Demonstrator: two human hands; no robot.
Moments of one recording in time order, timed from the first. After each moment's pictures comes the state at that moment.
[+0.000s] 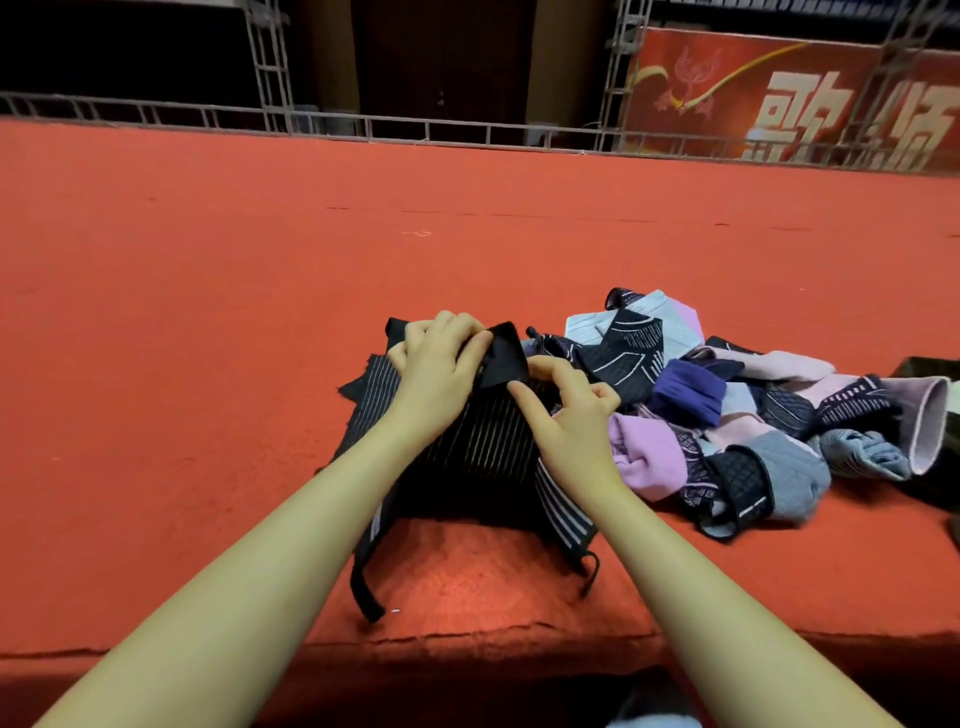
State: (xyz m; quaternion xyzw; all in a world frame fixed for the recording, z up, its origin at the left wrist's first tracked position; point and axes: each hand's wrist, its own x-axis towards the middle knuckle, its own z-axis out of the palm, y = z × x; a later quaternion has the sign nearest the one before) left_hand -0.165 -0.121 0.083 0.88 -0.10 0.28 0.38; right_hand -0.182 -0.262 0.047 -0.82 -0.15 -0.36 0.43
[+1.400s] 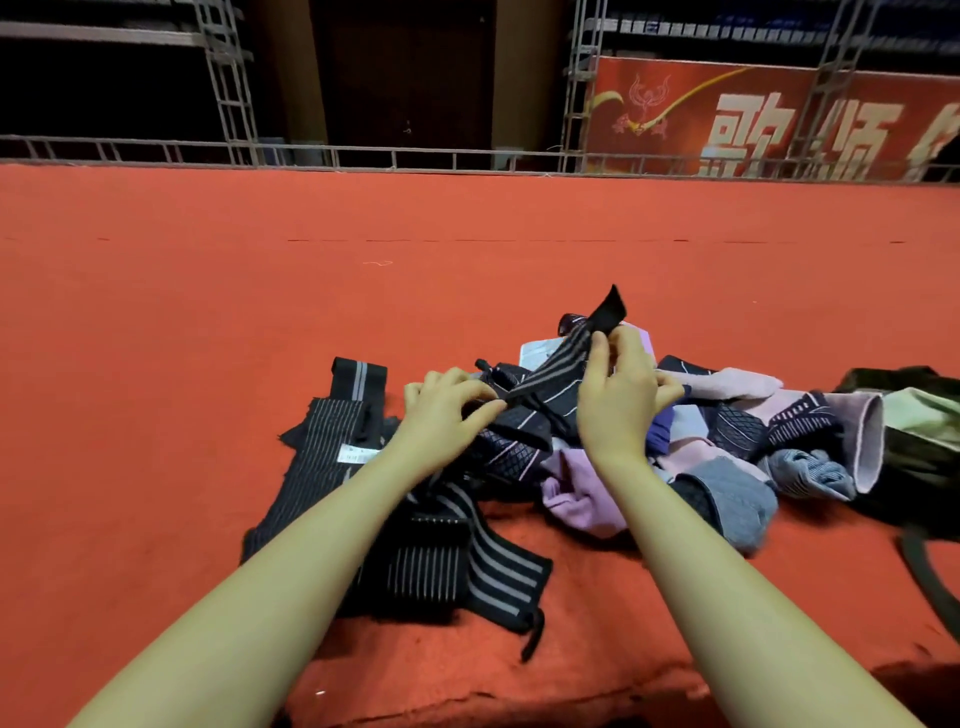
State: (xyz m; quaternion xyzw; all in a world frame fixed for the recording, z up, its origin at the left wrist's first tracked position) left_hand -0.113 -0.179 0.064 0.92 -0.18 0.20 0.27; right_hand -0.121 -0.348 0.084 -0.77 0.07 -0.50 0.39
